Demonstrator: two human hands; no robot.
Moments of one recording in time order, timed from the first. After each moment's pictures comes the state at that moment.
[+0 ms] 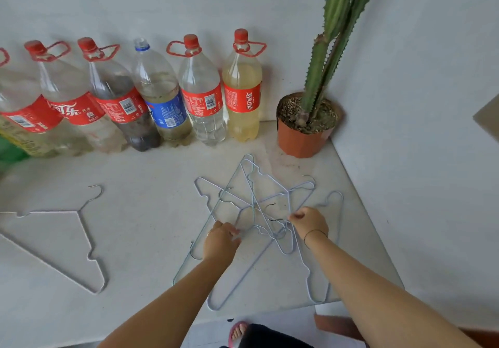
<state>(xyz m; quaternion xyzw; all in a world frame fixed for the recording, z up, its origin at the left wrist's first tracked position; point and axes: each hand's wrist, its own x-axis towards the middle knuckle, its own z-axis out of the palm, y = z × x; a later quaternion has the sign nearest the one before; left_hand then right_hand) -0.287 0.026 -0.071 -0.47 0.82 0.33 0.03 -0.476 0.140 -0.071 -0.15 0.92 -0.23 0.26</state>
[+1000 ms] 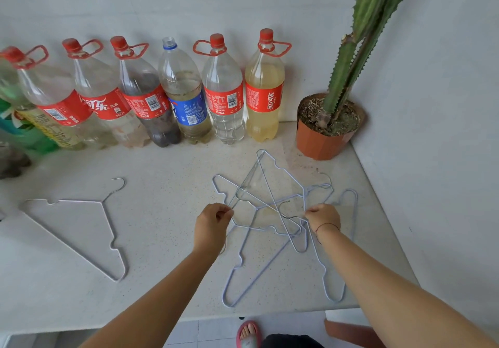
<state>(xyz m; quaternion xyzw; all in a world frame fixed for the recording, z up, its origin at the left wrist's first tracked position) -0.256 -0.007 -0.029 -0.49 0.75 0.40 -0.20 -0.480 0.118 -0.066 -0.13 0.91 -0.27 0.28</state>
